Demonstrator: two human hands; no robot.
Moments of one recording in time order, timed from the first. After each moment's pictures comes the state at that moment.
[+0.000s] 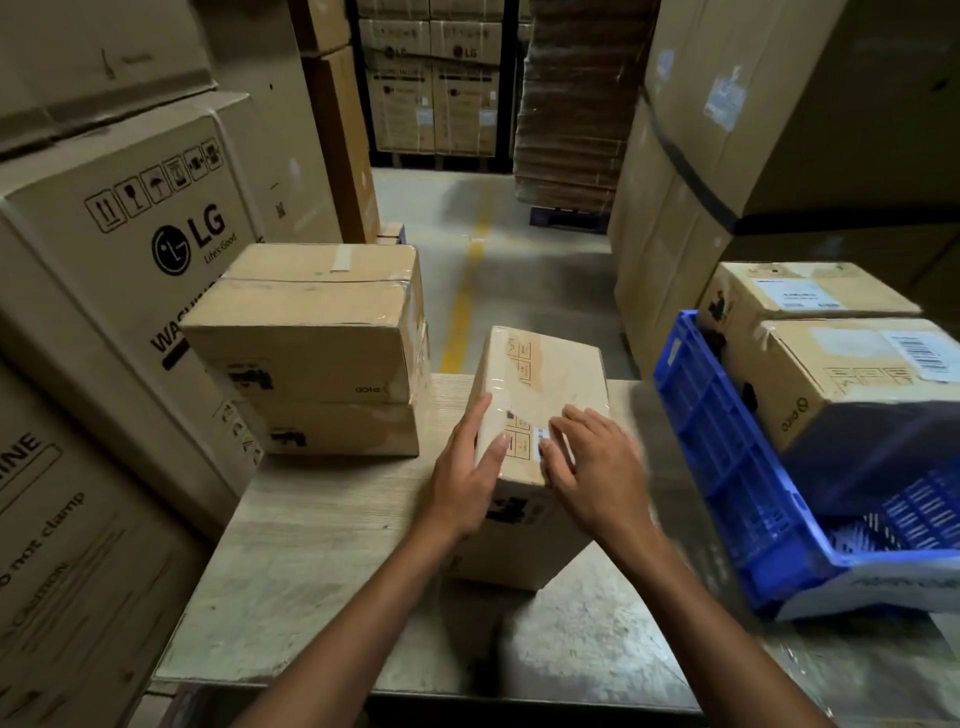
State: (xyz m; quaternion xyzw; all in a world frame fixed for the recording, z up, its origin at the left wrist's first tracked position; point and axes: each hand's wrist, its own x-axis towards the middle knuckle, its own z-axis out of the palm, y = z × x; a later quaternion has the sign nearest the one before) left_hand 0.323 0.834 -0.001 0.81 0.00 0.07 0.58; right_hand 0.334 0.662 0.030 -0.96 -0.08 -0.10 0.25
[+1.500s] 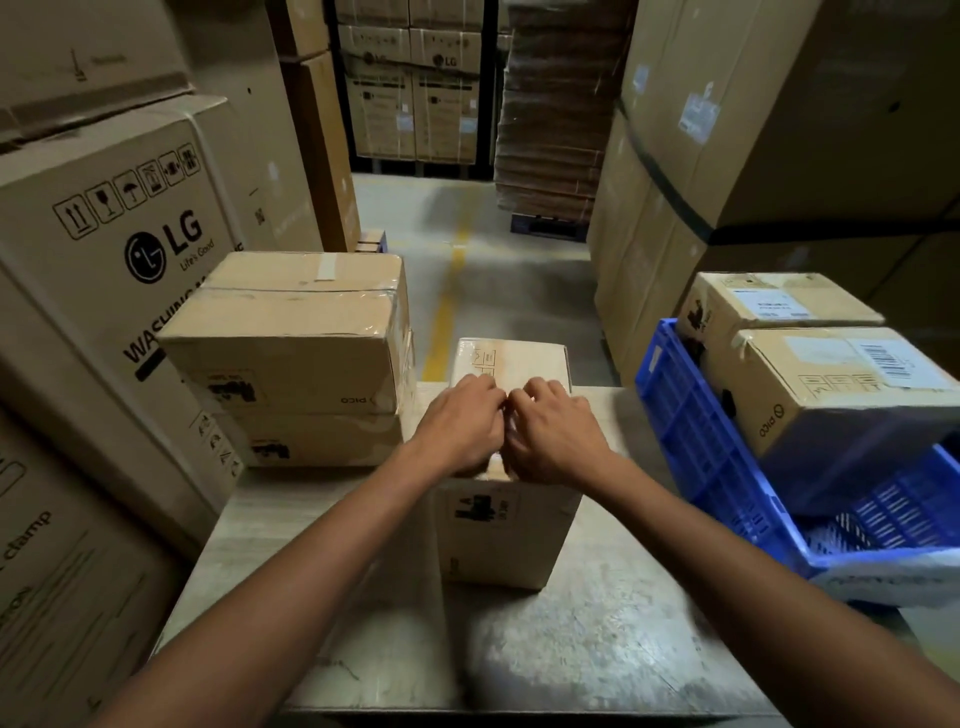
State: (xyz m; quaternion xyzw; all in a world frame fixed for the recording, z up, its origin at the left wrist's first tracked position) left_hand 0.393 0.840 0.055 0.98 -0.15 0.04 0.15; right_hand 0.396 0.686 0.051 -0.97 -0.22 -0.05 0.05
